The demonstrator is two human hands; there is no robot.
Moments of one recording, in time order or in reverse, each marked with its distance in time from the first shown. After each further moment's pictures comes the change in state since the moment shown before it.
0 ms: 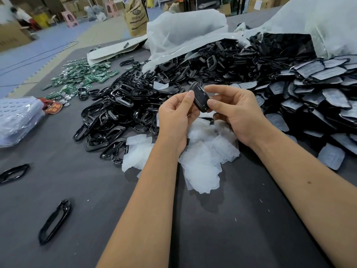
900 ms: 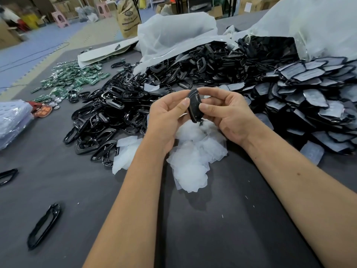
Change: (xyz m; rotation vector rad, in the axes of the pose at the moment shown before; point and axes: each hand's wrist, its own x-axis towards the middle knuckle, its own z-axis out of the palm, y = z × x) left_hand -0.006 0.009 -0.005 0.119 -0.204 0.057; right_hand -0.002 -0.005 -0.009 0.283 -0.123 0.071
